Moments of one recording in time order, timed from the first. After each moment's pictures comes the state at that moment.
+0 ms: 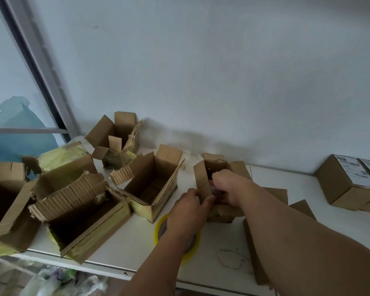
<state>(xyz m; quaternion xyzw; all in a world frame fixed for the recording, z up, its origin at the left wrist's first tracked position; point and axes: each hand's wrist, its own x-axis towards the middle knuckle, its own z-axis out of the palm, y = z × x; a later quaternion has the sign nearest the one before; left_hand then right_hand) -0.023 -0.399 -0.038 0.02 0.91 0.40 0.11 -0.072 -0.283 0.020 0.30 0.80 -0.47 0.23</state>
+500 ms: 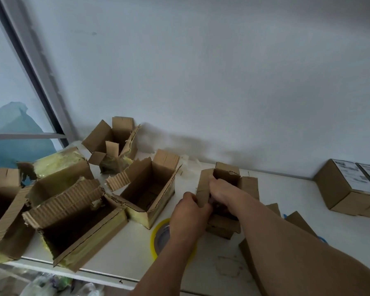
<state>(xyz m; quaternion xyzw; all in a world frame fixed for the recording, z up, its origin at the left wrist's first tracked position) -0.023 -0.385 -0.038 -0.05 0.89 0.45 0.08 -0.074 -0.282 0.014 0.19 0.90 -0.31 0.24</state>
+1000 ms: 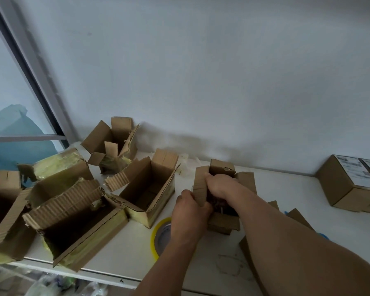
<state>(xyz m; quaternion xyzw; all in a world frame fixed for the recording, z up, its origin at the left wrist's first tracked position) -0.021 -0.379 -0.041 -0.07 0.89 0.45 0.03 -0.077 -0.279 0.026 0.22 0.91 -0.25 0.24</state>
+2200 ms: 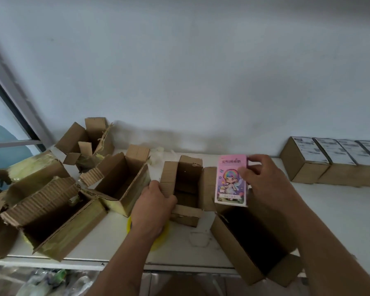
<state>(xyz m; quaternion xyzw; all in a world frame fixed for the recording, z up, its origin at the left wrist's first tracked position) 0.009 -0.395 -0.011 -0.04 0.94 0.32 0.05 0.065 -0.160 0.080 0.18 0.87 -0.46 -0.04</state>
